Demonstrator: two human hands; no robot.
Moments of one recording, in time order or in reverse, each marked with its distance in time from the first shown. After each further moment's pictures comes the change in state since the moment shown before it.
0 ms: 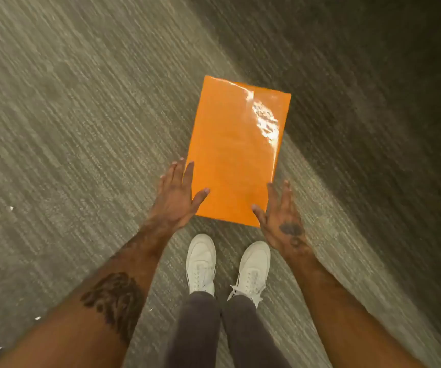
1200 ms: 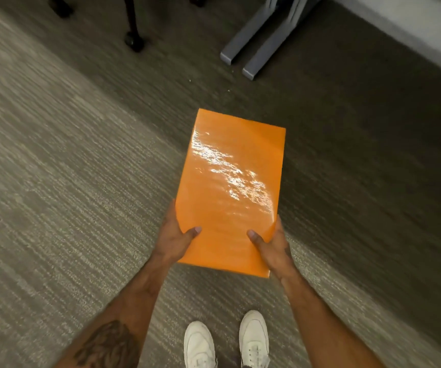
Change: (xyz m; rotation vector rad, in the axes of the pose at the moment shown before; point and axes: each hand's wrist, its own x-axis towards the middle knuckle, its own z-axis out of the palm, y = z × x) left_hand 0.114 0.112 -0.093 -0.612 -0.069 -0.053; right_hand 0.065 0.003 -0.119 1.071 0.215 0.355
